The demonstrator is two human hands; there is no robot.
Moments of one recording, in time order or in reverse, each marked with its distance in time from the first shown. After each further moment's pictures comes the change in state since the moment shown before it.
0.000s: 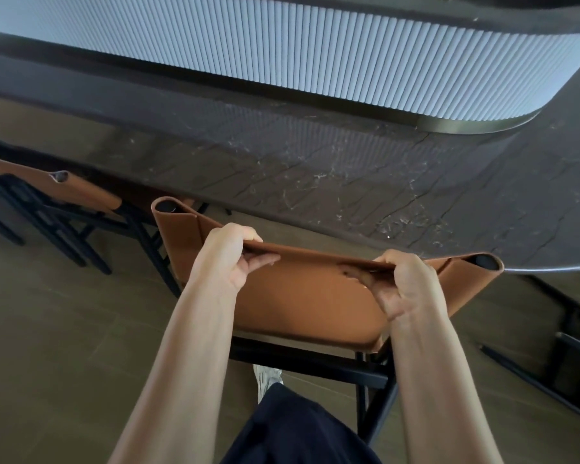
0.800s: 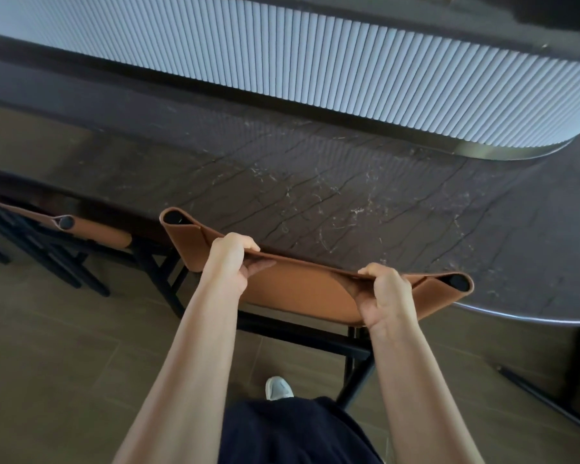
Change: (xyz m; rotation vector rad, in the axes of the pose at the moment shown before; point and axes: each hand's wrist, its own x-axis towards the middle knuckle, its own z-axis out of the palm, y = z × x) left_hand 0.136 0.111 -0.034 -0.072 0.041 -0.026; right_hand 0.084 0.061 0.139 0.006 0.057 0.019
